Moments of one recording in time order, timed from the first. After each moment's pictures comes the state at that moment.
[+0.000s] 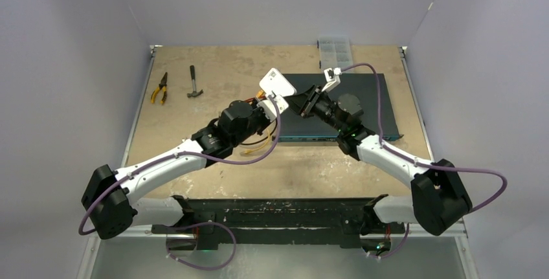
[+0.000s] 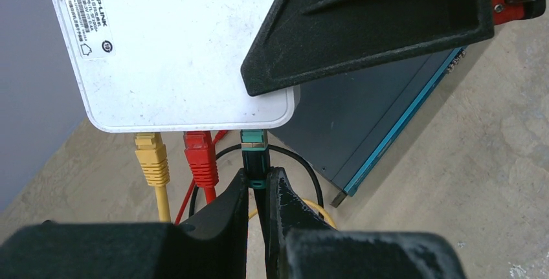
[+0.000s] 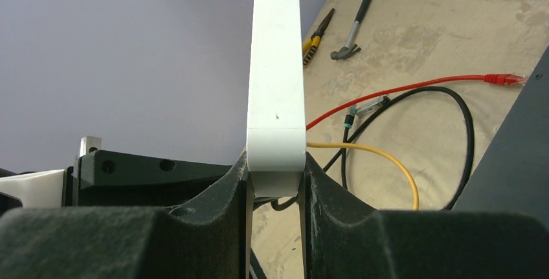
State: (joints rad) left arm -0.86 1.23 0.89 0.06 -0.17 0.33; right arm 0.55 1.30 0.70 0.63 -0.33 0.89
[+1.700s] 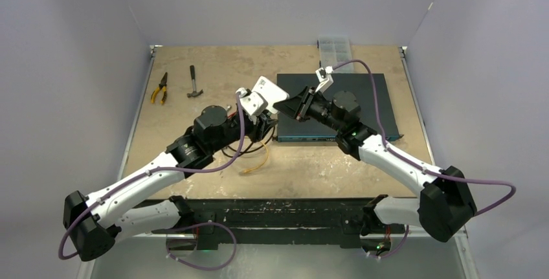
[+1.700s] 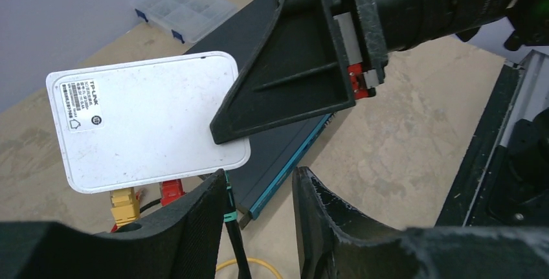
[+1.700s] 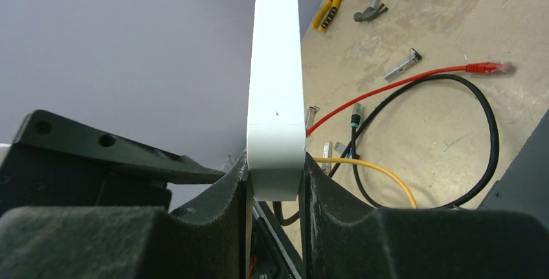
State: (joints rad) left arm -0.83 1.02 0.85 0.03 0.05 0.03; right arm 0.61 1.24 0.79 0.43 -0.33 0.90
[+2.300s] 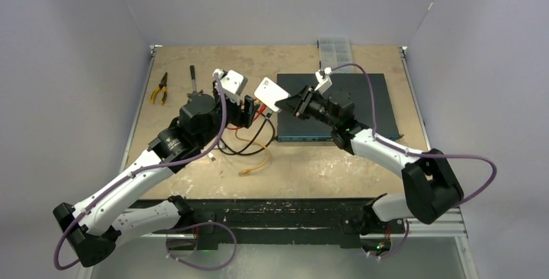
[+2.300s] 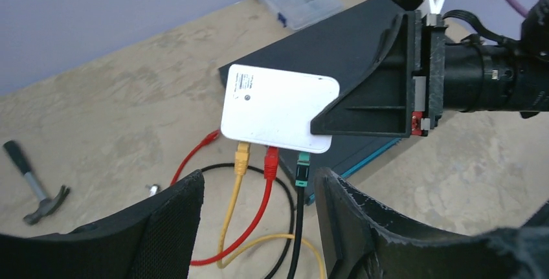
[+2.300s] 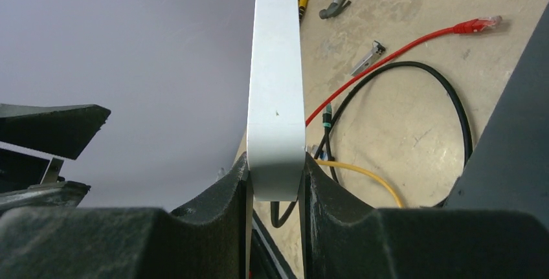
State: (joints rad) left arm -0.78 0.97 1.03 -0.23 -0.18 -0.06; right arm 0.54 1.37 0.74 0.54 -0.34 0.98
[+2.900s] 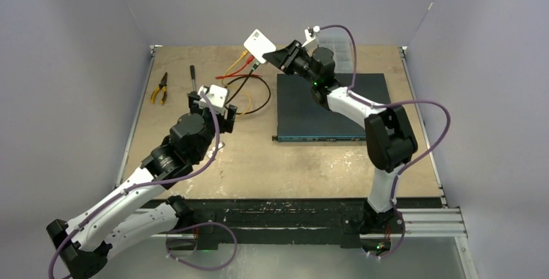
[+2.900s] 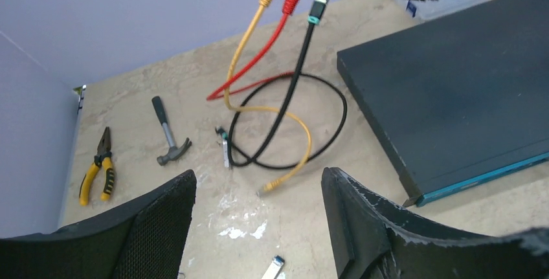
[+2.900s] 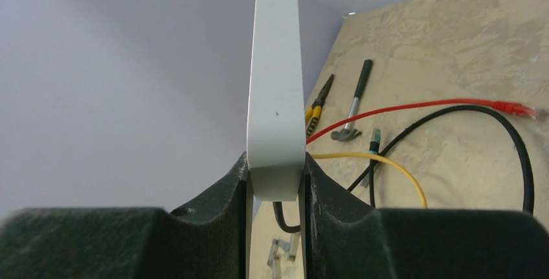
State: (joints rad) left arm -0.77 0.78 0.82 -0.17 -0.55 0.09; right arm 0.47 1.86 1.32 0.61 -0.35 1.02
